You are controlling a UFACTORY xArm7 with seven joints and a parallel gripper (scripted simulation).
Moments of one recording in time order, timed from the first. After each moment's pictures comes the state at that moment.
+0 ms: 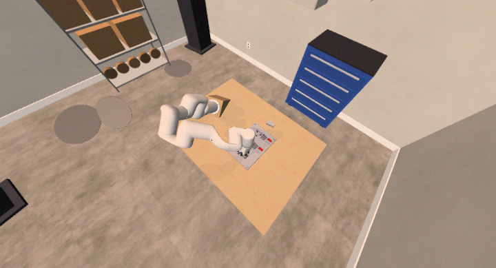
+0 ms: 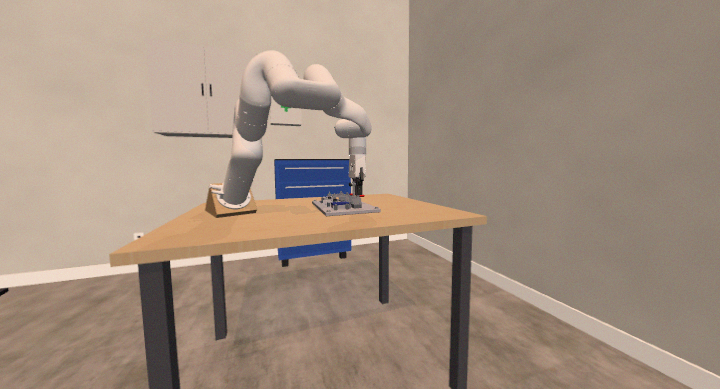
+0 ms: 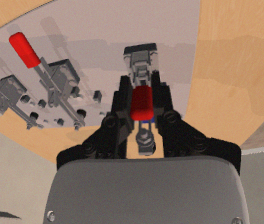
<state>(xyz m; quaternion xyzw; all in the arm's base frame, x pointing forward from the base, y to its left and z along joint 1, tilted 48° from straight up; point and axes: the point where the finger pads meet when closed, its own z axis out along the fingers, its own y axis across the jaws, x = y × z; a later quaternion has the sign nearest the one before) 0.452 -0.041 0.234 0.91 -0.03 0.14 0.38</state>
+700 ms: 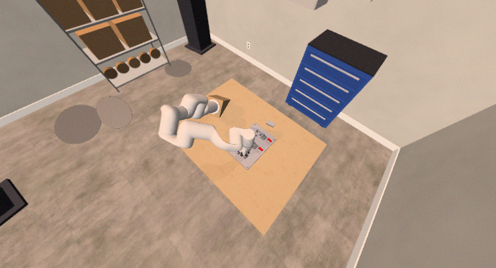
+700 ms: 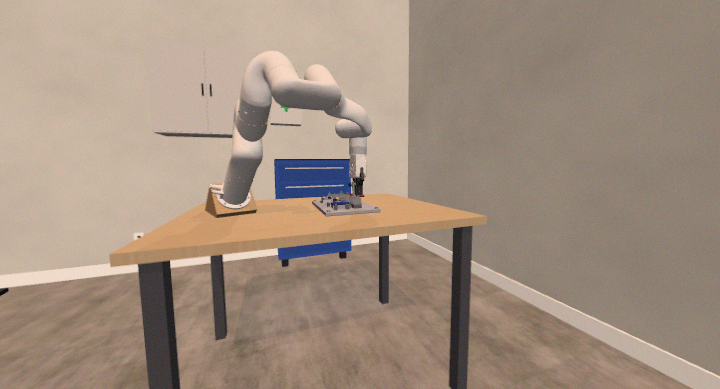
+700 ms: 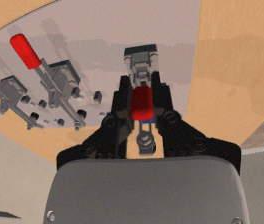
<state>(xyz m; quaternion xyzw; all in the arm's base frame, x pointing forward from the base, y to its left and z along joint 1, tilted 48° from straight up) 0.454 -0.041 0.234 0.91 -0.03 0.14 0.38</state>
